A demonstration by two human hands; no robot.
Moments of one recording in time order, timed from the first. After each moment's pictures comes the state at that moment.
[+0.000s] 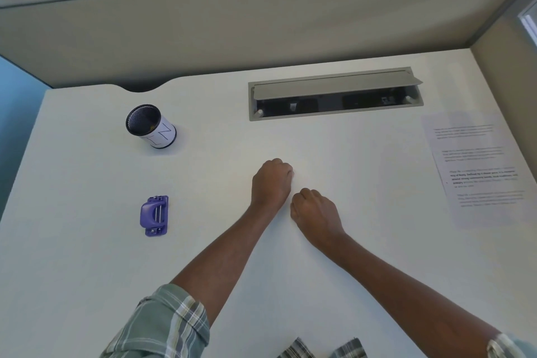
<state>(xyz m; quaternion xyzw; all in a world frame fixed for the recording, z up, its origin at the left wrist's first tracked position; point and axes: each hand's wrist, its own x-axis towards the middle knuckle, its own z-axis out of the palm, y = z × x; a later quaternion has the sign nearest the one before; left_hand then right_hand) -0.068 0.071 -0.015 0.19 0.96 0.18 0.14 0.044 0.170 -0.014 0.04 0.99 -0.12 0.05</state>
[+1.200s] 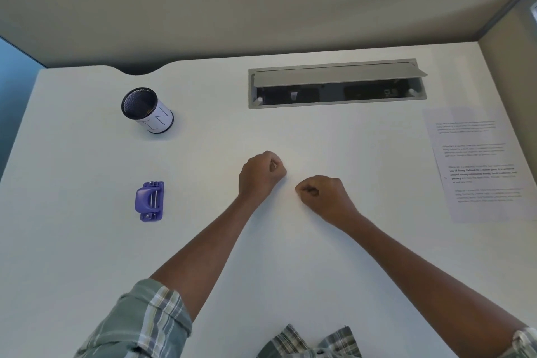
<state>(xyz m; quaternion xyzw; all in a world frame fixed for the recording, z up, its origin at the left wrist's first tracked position) -0.067 0.048 -0.017 0.07 0.92 0.33 0.19 0.040 0.217 -0.017 0.14 0.89 -0.41 0.13</state>
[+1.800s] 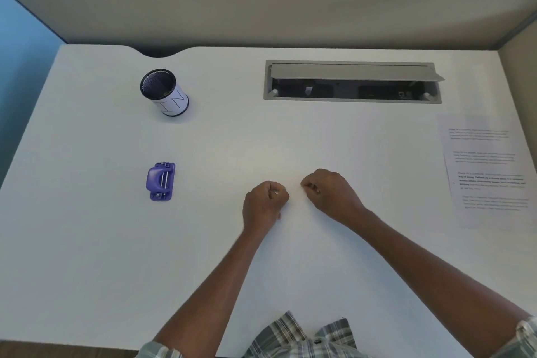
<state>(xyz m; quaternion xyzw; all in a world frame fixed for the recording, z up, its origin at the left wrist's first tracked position) 0.022 0.014 -0.025 -0.11 0.85 0.47 0.23 0.036 0.212 -0.013 0.00 0.95 -0.28 0.12</state>
